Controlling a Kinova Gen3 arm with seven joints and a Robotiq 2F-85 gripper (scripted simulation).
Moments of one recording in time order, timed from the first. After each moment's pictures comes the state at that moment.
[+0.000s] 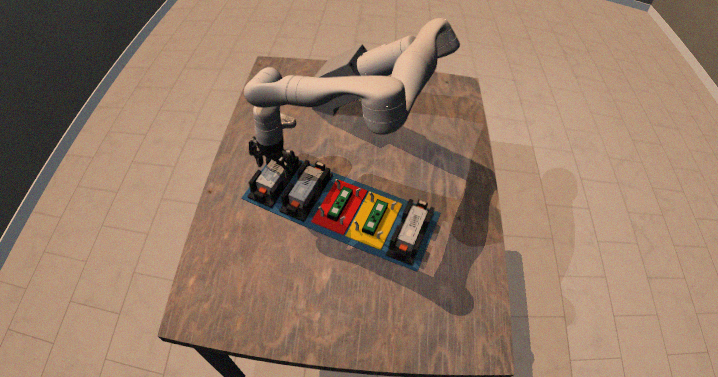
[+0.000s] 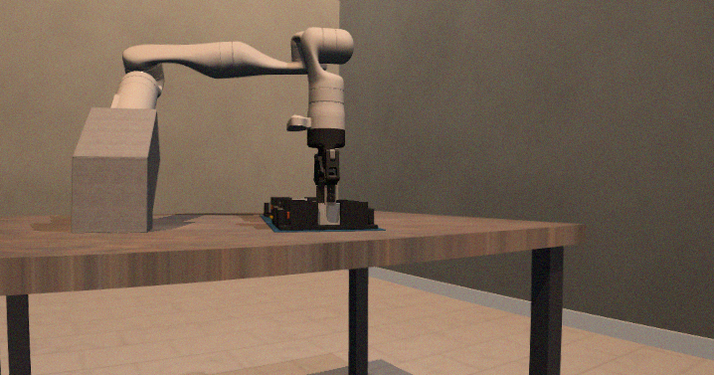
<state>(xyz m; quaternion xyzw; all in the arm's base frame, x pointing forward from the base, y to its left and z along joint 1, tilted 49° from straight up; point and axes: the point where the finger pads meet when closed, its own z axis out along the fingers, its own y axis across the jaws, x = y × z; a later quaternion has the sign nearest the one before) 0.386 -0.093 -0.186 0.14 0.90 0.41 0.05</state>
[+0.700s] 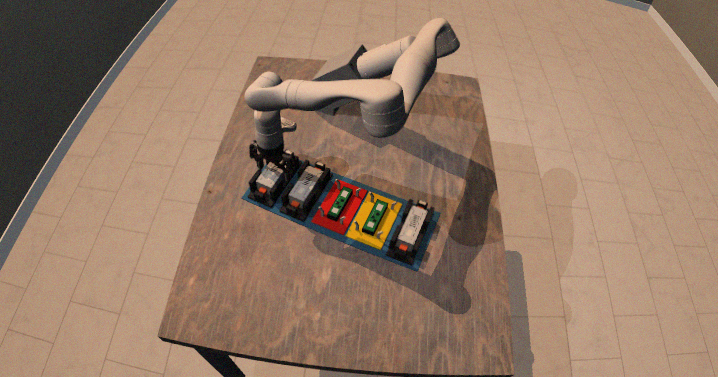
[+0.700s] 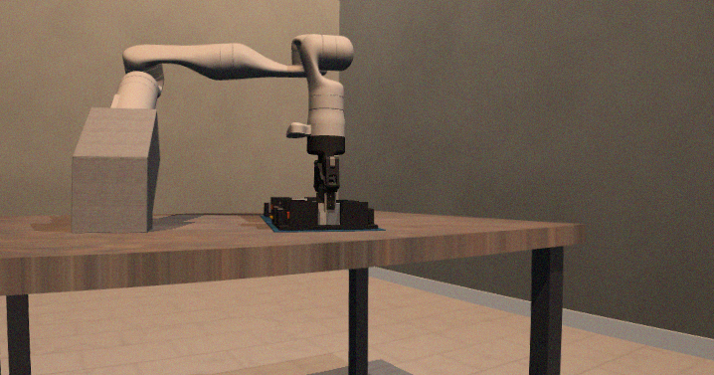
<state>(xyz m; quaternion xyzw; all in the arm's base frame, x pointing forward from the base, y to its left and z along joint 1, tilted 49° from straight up) 0.389 -0.083 -0.195 0.14 0.90 0.41 0.05</state>
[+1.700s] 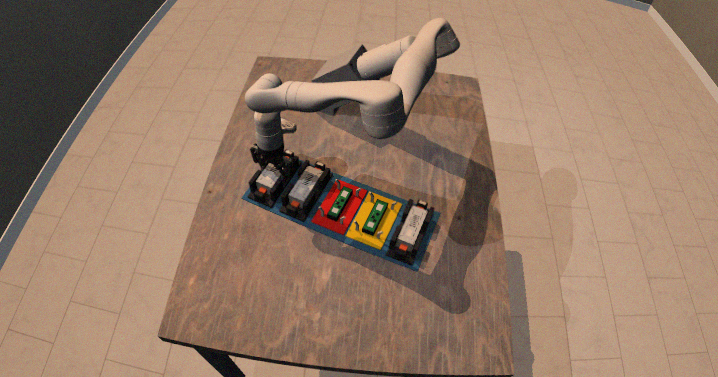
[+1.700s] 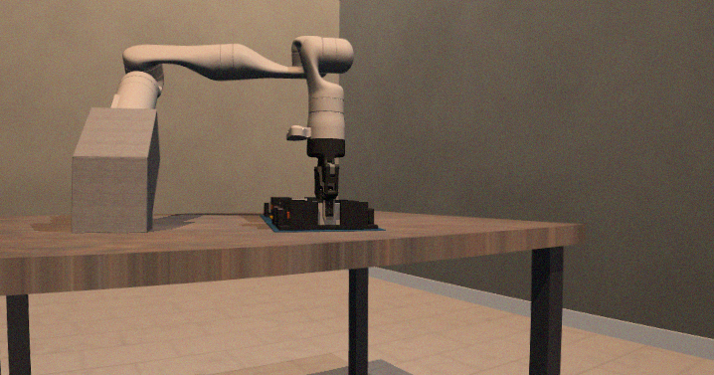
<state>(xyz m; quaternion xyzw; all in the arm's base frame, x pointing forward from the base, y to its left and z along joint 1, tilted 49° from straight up) 0.390 -0.079 -0.199 0.14 0.90 0.41 0.05</state>
